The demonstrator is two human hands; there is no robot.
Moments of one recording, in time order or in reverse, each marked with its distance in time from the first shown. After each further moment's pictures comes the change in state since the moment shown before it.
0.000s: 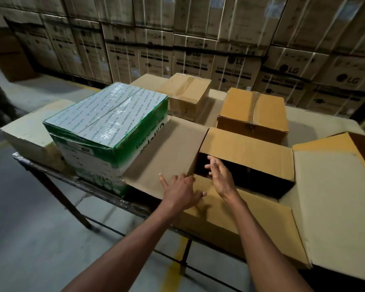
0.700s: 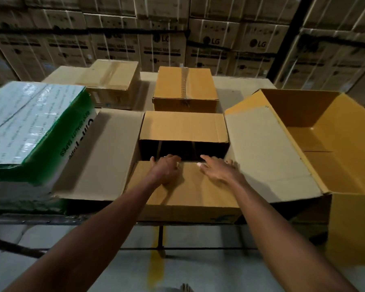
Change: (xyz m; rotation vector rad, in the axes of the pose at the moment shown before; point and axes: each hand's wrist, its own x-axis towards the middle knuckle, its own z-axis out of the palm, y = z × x) left_hand 0.086 0.075 0.063 -0.037 -0.188 0.377; right_hand -0.051 0.077 -0.139 -0.742 -0.135 0.356
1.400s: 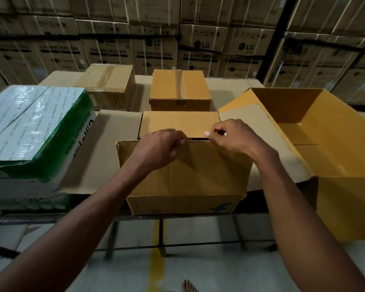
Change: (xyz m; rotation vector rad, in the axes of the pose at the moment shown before) left_hand -0.099 0.046 -0.108 0.174 0.390 0.514; right_hand -0.128 -0.053 -0.119 0.154 0.345 -0.191
